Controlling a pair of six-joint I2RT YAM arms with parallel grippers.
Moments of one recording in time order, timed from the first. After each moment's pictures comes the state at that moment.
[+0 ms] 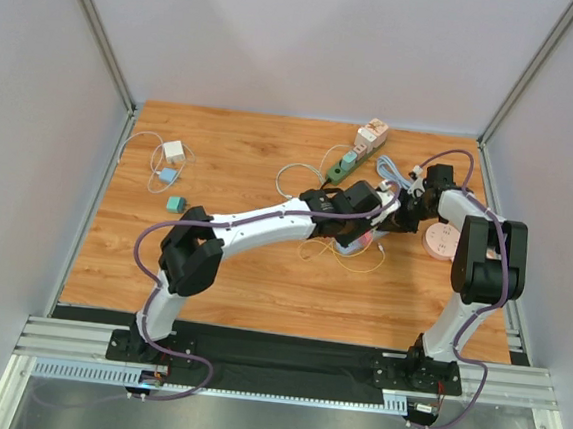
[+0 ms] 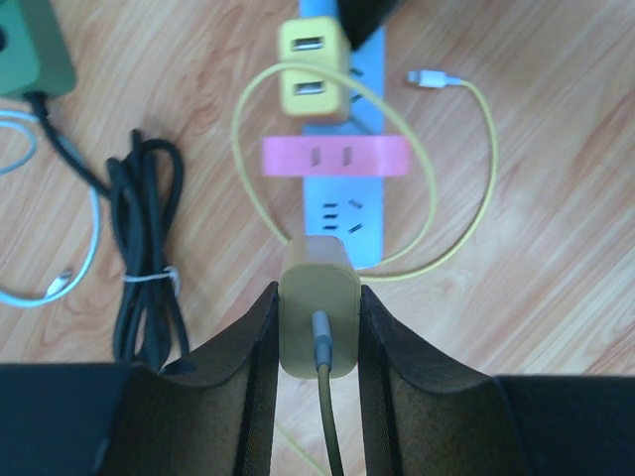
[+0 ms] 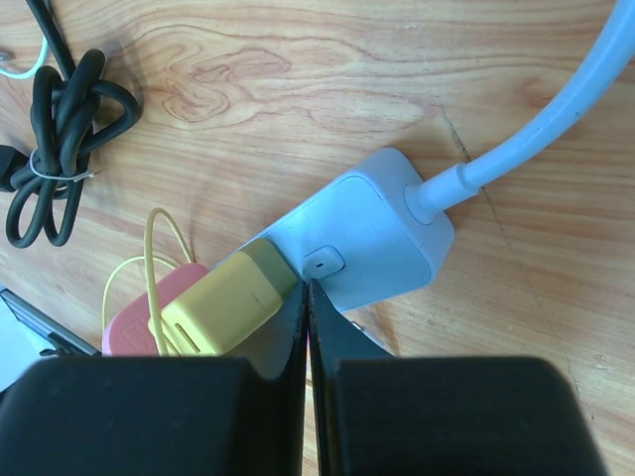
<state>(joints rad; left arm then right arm) -1.05 2.10 1.83 -0.60 -0.16 0.05 -0.06 1.85 1.18 -0.54 -0.51 0.27</state>
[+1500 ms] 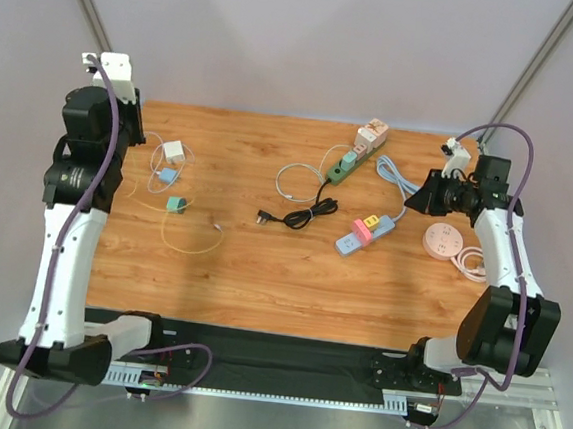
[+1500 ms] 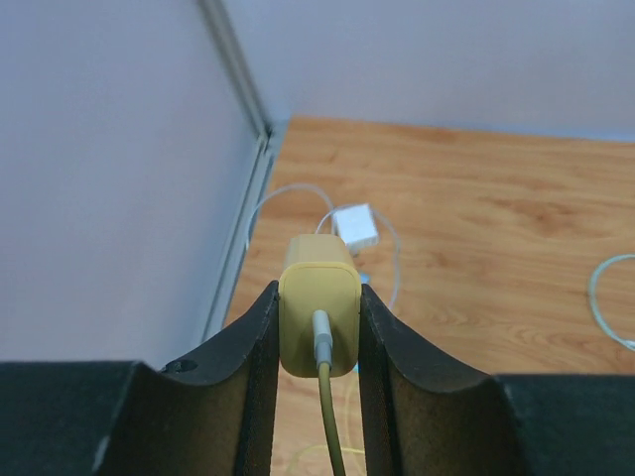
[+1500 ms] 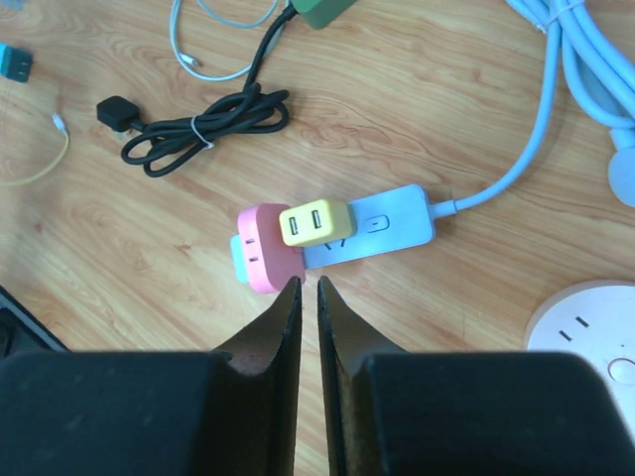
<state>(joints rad) -0.07 1.13 1.57 -0.63 -0.22 0.09 -0.19 1.42 1.17 -0.60 -0.70 -0.10</state>
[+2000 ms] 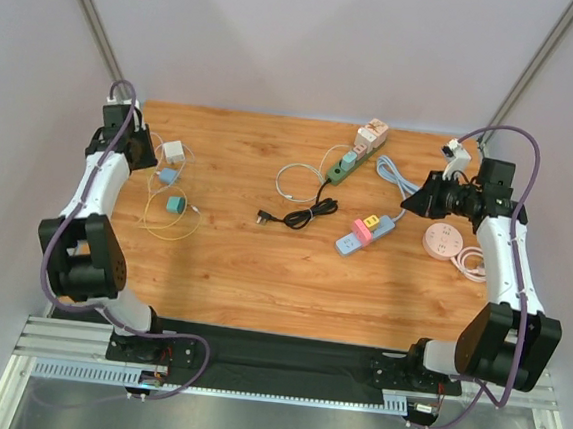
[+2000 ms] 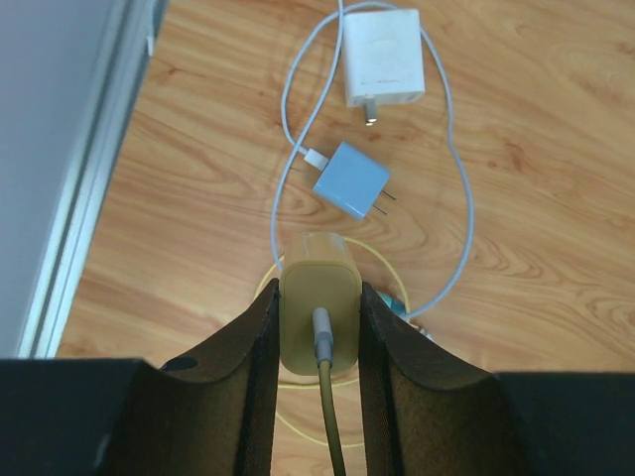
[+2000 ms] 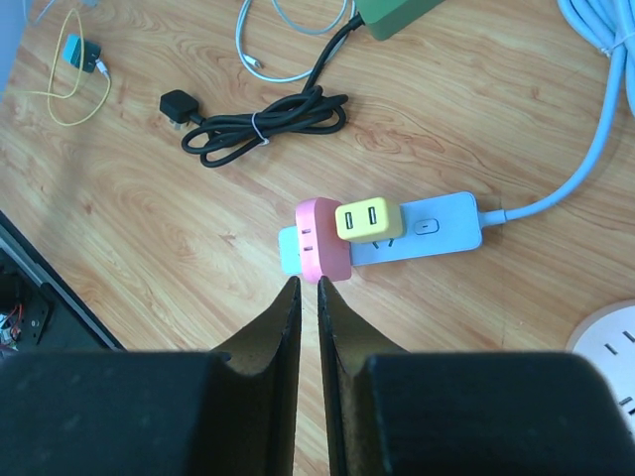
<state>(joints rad) 0.19 1.54 1.30 -0.48 -0.03 -0.12 -0.19 1.34 1.16 -0.63 -0.81 -0.11</state>
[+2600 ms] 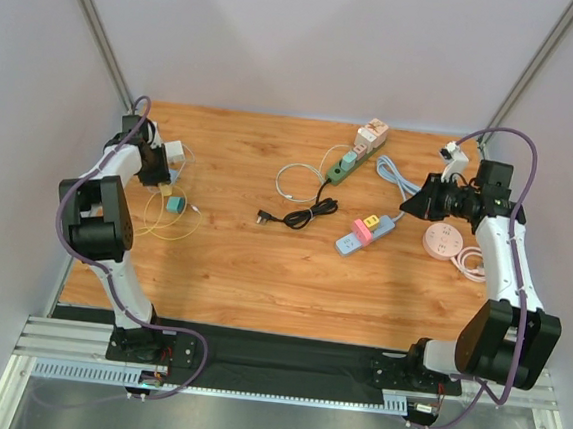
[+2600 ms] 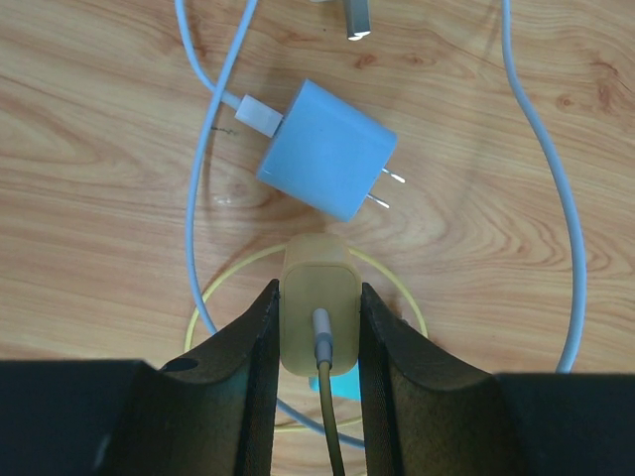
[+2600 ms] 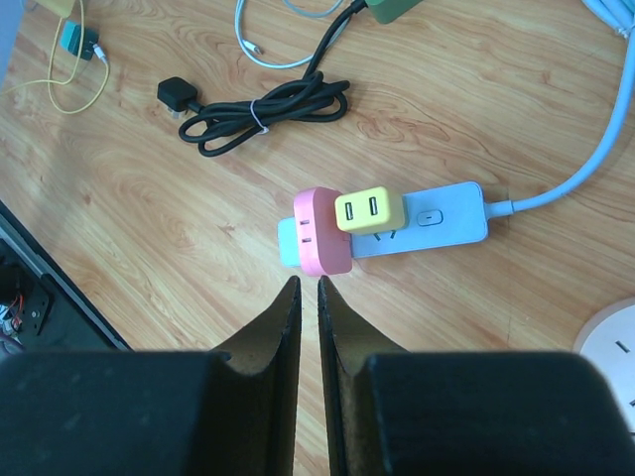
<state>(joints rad) 0.19 1.89 1.38 -0.51 0.09 -0.12 -0.19 1.35 1.14 -0.63 -0.82 -0.12</state>
